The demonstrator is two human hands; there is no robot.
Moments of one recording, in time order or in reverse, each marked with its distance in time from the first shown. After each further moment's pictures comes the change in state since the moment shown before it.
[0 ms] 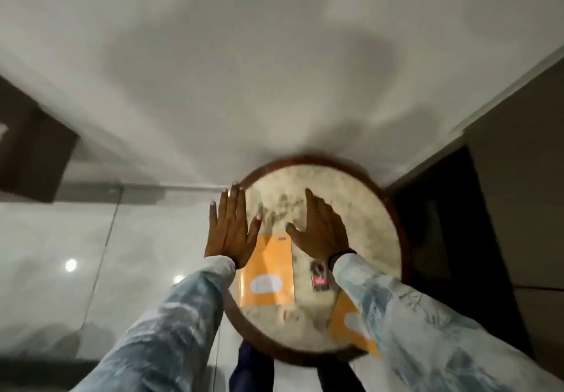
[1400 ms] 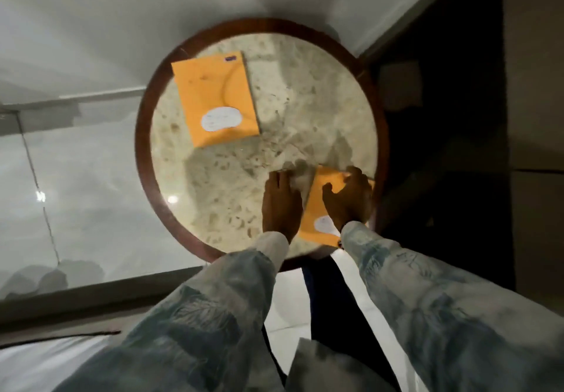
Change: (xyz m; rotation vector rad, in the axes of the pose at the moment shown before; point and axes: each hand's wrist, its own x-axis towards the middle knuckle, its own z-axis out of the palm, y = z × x) left_hand -0.047 0.123 0.204 -0.460 -0.376 -0.129; right_hand -0.042 0.181 0.111 0.313 0.180 0.748
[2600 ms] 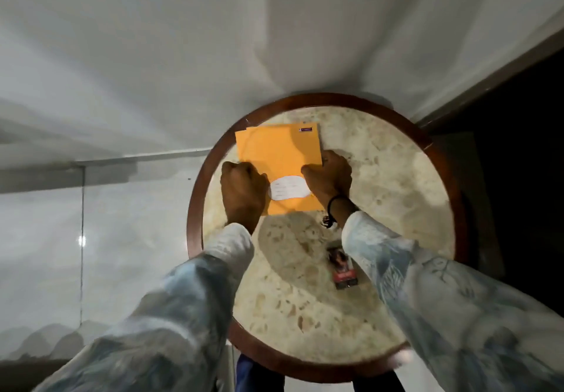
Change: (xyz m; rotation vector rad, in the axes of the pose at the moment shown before) left_hand 0.155 -0.047 -0.166 0.087 0.406 -0.167; right_hand 0.069 -0.209 0.088 0.314 -0.156 -0.235
